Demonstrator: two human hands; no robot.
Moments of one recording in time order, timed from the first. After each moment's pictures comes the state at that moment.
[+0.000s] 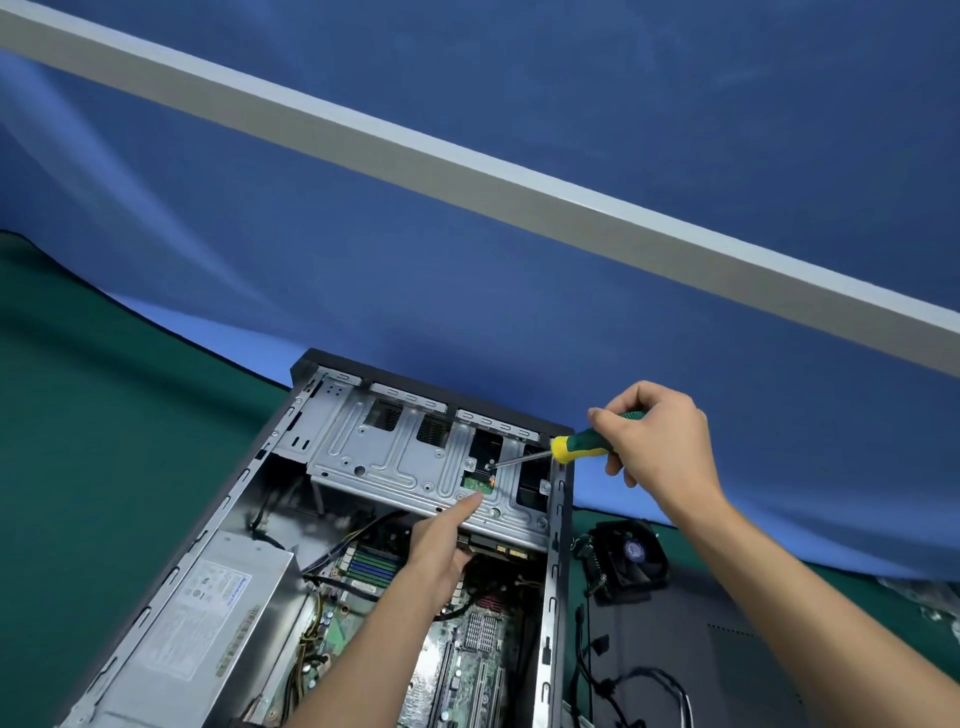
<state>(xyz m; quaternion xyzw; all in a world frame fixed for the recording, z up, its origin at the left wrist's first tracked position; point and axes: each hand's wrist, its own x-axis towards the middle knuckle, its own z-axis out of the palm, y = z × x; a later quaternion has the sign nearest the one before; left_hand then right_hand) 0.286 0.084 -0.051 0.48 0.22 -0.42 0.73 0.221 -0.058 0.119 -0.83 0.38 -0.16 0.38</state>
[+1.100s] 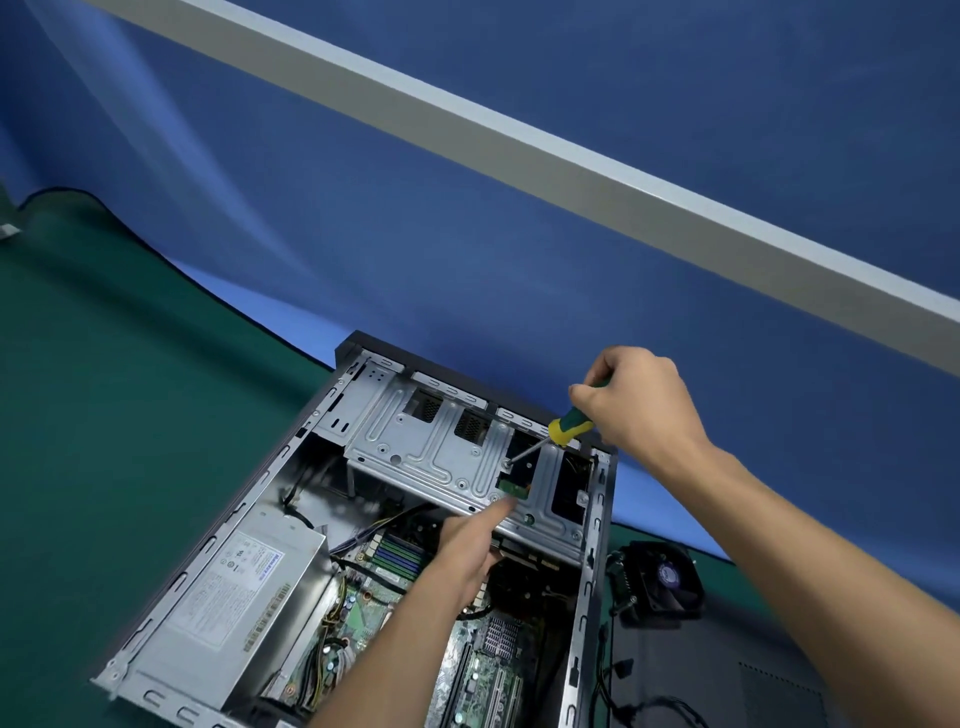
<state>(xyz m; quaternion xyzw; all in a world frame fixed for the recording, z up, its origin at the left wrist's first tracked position) 0.289 0.083 -0.078 0.51 0.18 -0.42 0.73 0.290 -0.043 0.122 -0.93 0.27 -0.04 0.23</state>
